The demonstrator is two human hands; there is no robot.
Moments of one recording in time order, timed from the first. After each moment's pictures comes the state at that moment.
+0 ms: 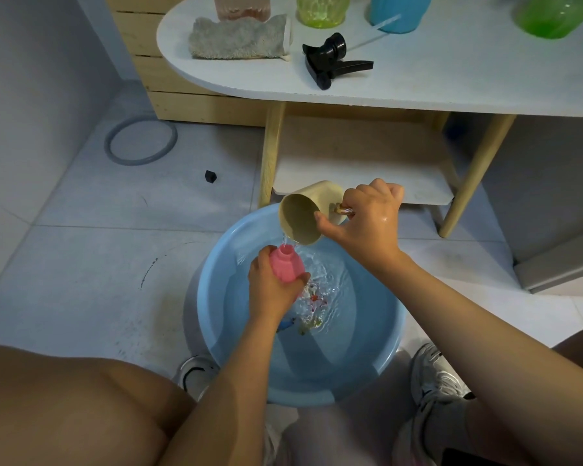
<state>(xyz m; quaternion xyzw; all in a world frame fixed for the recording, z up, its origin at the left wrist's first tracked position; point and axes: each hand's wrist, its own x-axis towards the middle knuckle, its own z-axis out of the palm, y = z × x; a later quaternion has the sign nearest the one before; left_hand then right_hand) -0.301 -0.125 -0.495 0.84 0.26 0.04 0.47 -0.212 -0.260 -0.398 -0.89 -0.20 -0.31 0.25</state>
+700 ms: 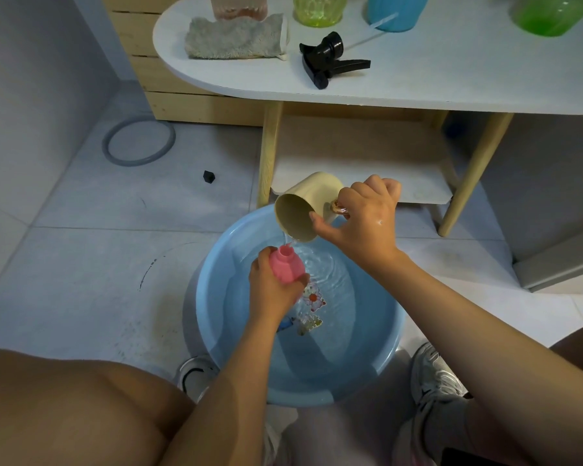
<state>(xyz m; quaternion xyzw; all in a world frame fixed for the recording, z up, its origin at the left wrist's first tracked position) -0.301 -0.127 -0.494 0.83 0.26 0.03 0.49 -0.209 -0.259 -0.400 -0.87 -0.25 -0.36 0.23</state>
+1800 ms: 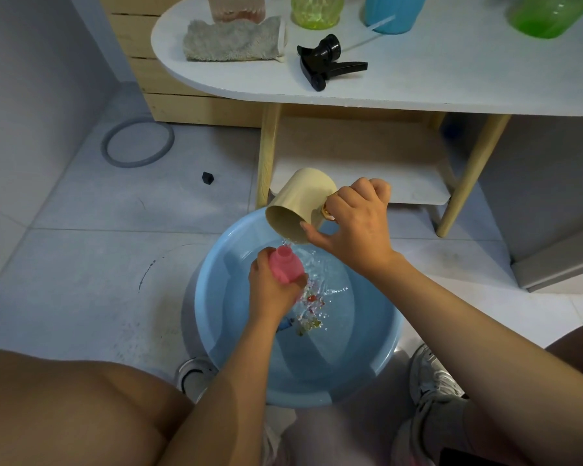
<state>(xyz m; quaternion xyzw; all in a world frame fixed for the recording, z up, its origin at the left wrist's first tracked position) -0.302 -0.129 -0.488 0.82 0.27 0.02 0.50 -0.209 -0.258 -0.403 -0.83 -0.32 -0.41 0.19</state>
